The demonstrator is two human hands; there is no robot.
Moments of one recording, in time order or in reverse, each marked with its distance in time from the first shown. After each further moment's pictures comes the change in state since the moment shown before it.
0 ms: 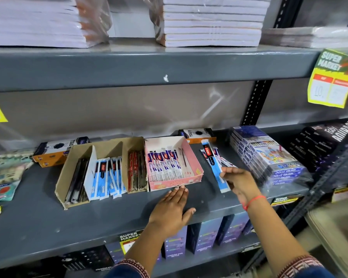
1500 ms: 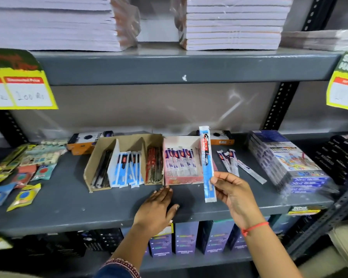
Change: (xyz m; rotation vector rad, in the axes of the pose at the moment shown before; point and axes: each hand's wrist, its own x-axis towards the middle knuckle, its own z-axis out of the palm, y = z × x) left_hand -0.051 -0.045 0.003 -0.026 0.142 -0.241; right_hand -0.076 -0.001 0.040 0.203 -0.330 -0.070
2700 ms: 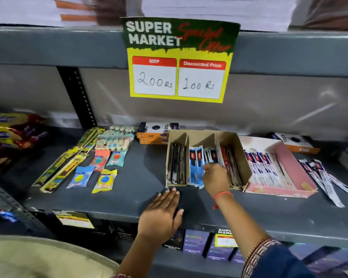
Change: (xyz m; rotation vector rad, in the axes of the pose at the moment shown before) left_hand -0.088 -0.164 -0.027 -0.015 0.135 -0.158; right_hand 0.080 0.104 0.230 -1.080 0.049 -0.085
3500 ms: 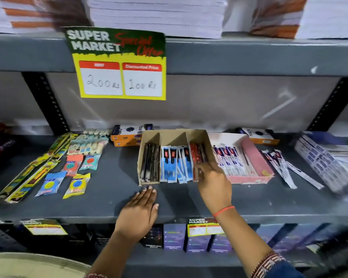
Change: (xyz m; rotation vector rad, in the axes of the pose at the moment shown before) left_hand 0.004 0.017 -0.002 0.104 -0.006 0.059; right_hand -0.053 0.042 -0.060 -0.265 0.370 -0.345
